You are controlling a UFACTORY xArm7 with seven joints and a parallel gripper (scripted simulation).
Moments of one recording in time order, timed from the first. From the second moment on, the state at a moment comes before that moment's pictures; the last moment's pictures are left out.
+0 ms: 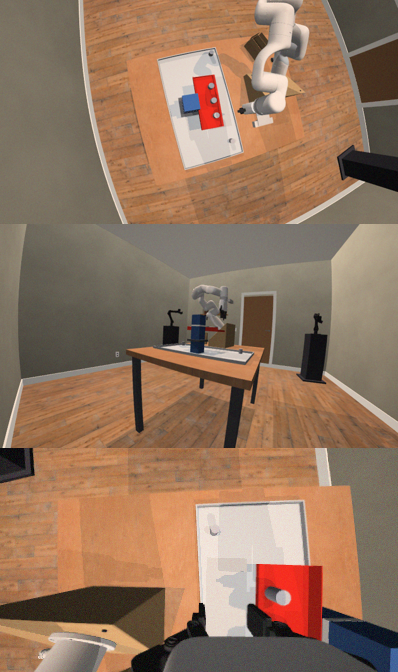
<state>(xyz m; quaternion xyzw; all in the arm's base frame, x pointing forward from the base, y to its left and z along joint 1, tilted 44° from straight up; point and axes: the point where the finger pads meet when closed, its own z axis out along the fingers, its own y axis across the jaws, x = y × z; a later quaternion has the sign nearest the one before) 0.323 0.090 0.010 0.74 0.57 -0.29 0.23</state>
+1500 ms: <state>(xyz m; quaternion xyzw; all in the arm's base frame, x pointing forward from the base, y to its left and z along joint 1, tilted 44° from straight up) 0.308 0.180 -0.182 0.74 0.56 -0.30 0.23</state>
